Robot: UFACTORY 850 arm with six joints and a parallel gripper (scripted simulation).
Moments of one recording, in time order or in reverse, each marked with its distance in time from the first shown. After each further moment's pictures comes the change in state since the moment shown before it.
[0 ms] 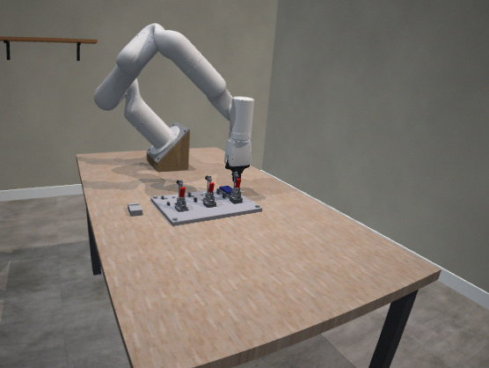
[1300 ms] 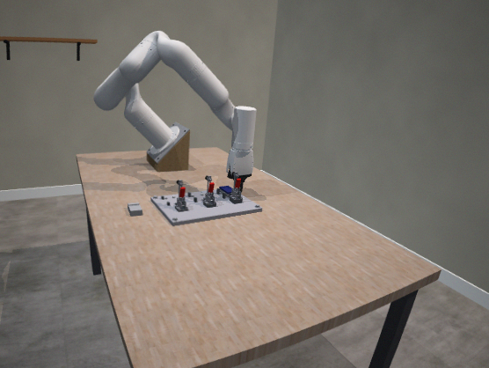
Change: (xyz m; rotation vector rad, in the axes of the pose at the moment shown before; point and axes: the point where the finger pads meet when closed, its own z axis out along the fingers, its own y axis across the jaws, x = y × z) arm 0.010 -0.007 0.035 0.000 0.000 0.000
